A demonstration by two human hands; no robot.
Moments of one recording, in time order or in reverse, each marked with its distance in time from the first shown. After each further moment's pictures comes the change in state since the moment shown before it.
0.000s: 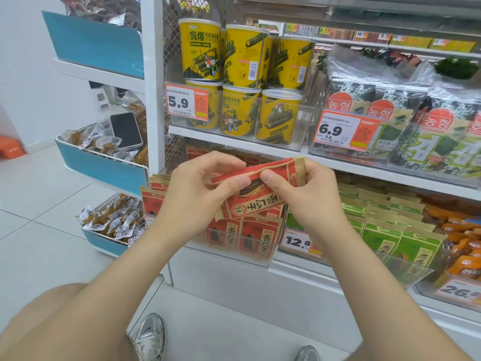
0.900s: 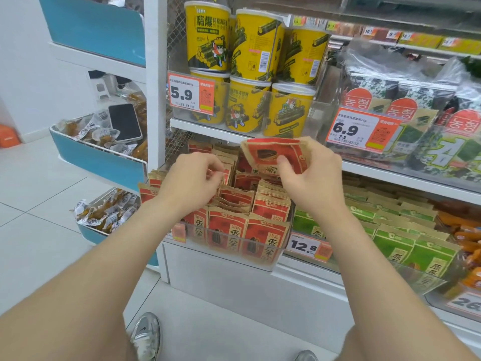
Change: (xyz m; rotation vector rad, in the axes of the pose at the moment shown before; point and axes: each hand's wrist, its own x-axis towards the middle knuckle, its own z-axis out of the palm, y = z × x) left_hand 0.057 -0.067 -0.013 0.666 -0.056 -0.100; right_hand 0.054 0.020 0.005 -0.602 0.114 -0.410
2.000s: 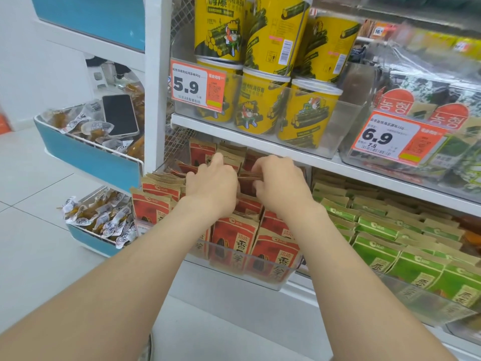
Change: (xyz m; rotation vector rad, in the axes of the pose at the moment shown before) left_hand 0.036 0.010 0.043 0.351 -0.254 -0.122; right_hand 0.035 -0.002 0.086 -0.520 -0.498 0.067
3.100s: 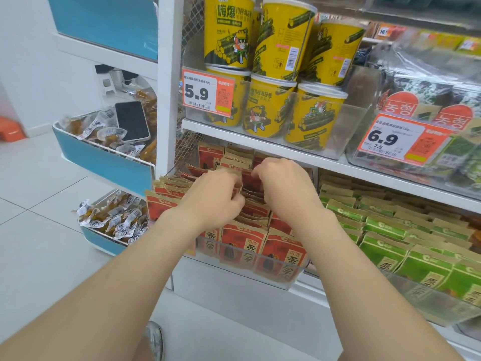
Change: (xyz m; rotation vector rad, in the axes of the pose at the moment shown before) left_hand -0.024 -0.028 -0.010 -0.216 0.020 0.196; right_hand -0.010 -0.009 -0.007 -0.269 0.118 -0.303
